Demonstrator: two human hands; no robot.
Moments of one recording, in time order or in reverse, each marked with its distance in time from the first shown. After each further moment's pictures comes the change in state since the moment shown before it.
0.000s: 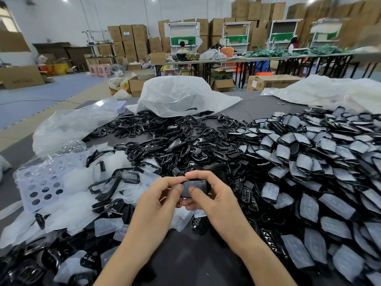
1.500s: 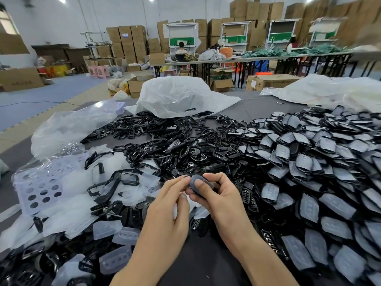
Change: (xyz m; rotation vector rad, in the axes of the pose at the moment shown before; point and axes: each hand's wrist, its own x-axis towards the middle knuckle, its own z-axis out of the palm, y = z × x) left_hand -0.010 -0.013 0.019 0.357 0.056 0.260; right_hand 0.004 0.002 0.000 0.375 0.210 0.134
